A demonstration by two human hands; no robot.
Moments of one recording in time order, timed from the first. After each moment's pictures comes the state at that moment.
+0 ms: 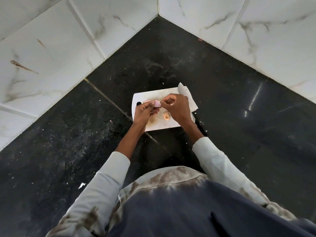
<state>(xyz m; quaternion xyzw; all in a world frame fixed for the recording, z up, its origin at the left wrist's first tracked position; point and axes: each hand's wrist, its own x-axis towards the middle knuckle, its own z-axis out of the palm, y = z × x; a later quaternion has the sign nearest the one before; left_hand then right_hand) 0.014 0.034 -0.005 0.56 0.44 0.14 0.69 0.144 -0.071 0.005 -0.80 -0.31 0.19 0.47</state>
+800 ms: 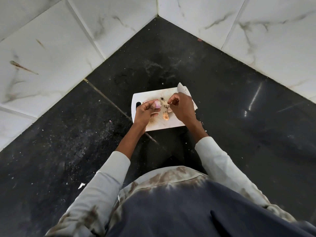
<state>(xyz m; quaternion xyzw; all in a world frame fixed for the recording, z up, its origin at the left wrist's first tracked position) 0.019 0.034 -0.014 0.58 0.43 0.13 0.68 0.163 -0.083 0.001 -0.85 -0.32 0.19 0.37</state>
